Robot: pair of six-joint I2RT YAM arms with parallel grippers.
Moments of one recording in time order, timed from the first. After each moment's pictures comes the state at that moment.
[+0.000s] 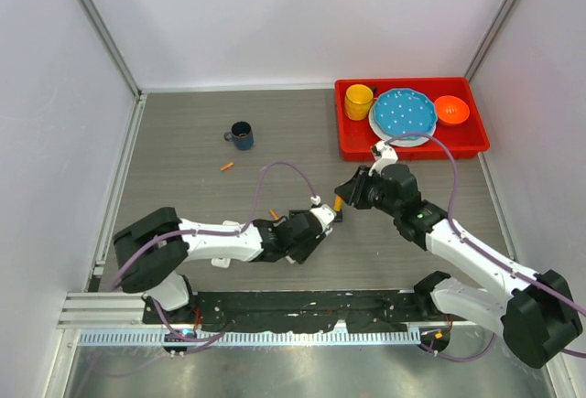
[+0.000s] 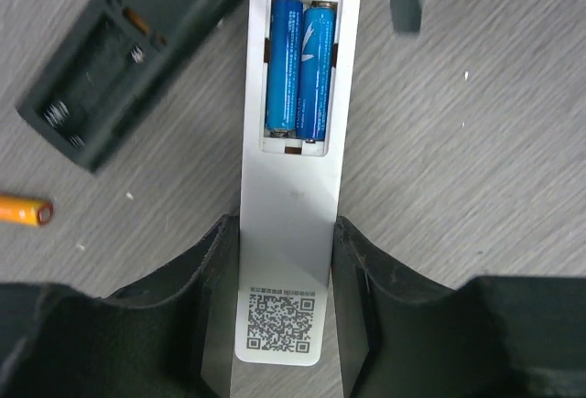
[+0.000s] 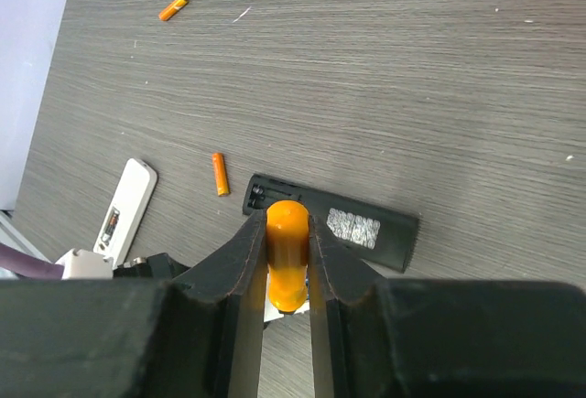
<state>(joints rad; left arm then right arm) -1.17 1.58 0.78 -0.14 -0.25 -0.28 0.53 1.01 0.56 0.01 -0.12 0.59</state>
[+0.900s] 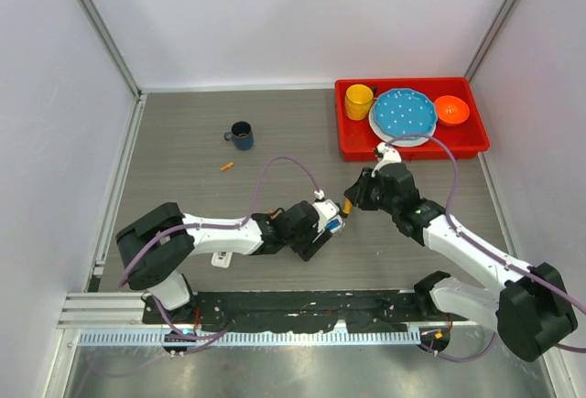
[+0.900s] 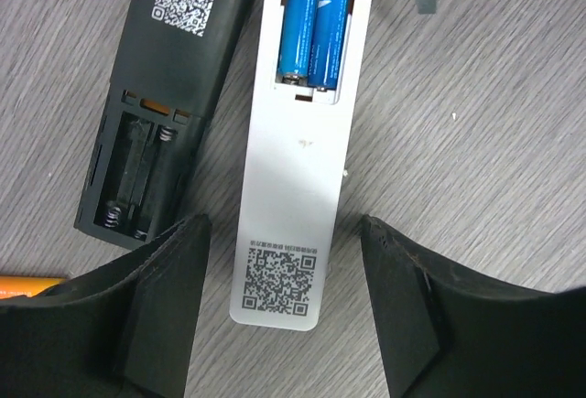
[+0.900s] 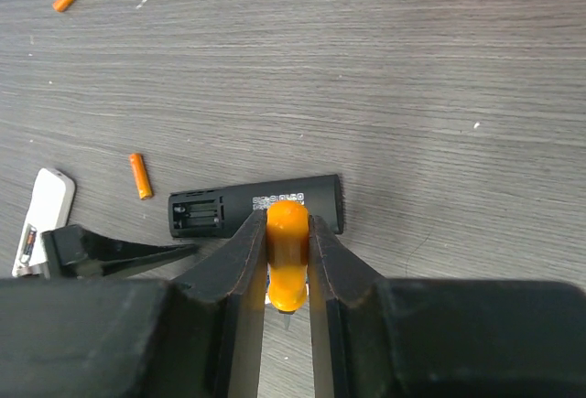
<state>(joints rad) -1.10 1.63 0.81 -0.05 -0.11 -0.14 0.49 1.04 0.56 -0.07 -0.03 0.54</state>
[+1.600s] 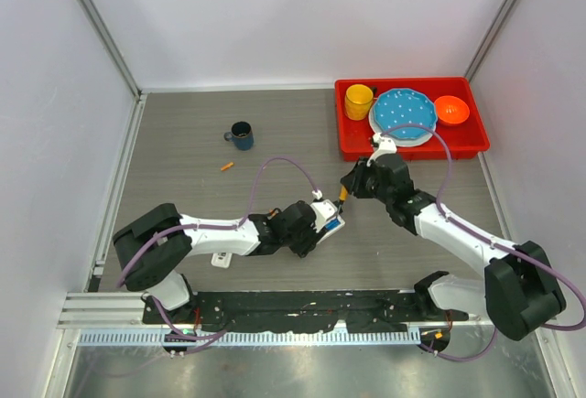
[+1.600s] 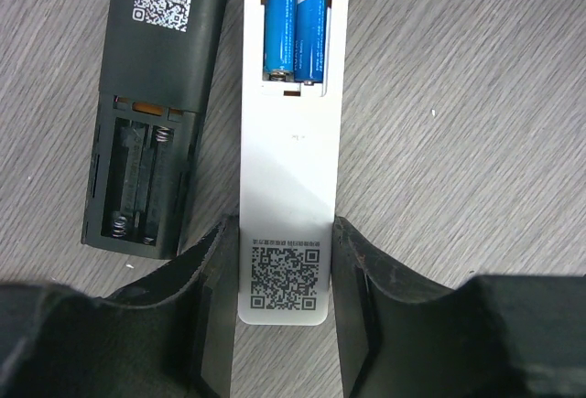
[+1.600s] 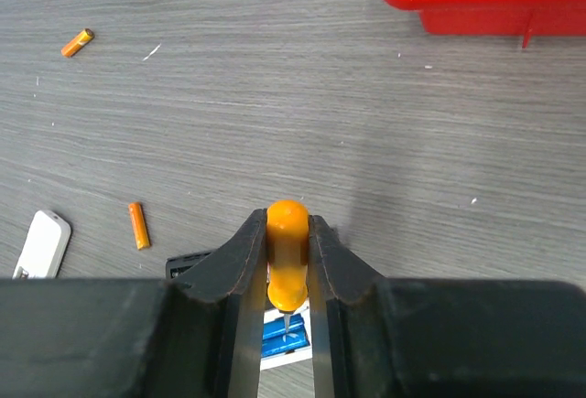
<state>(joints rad) -1.09 1.61 0.76 0.00 -0.06 -0.16 0.47 1.19 0.61 0.07 -0.02 0.49</state>
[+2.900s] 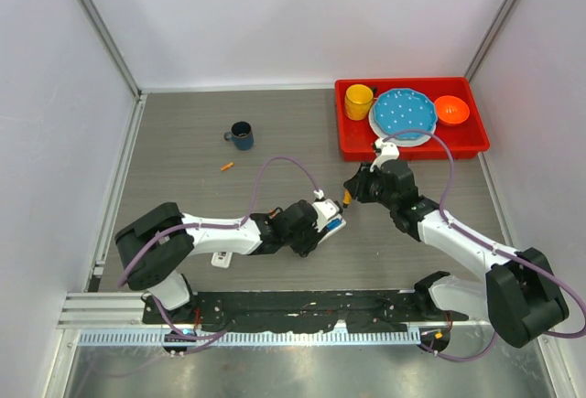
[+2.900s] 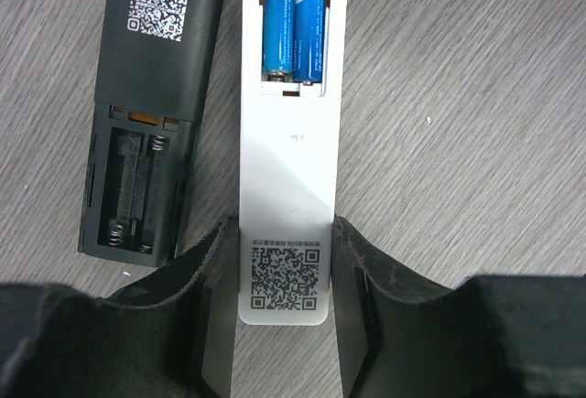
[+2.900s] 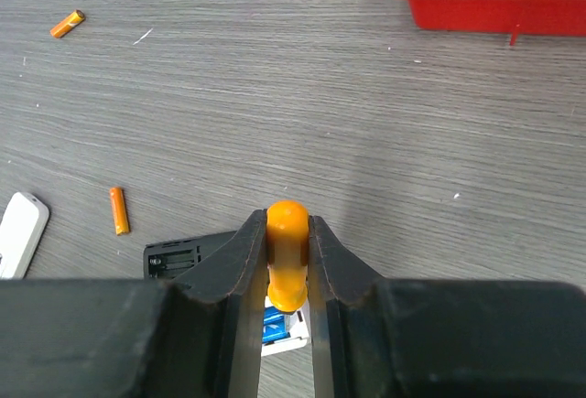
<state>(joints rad) -1.09 1.62 0.78 0.00 -0.06 -0.16 0.44 1.15 0.54 0.13 -0.06 0.43</state>
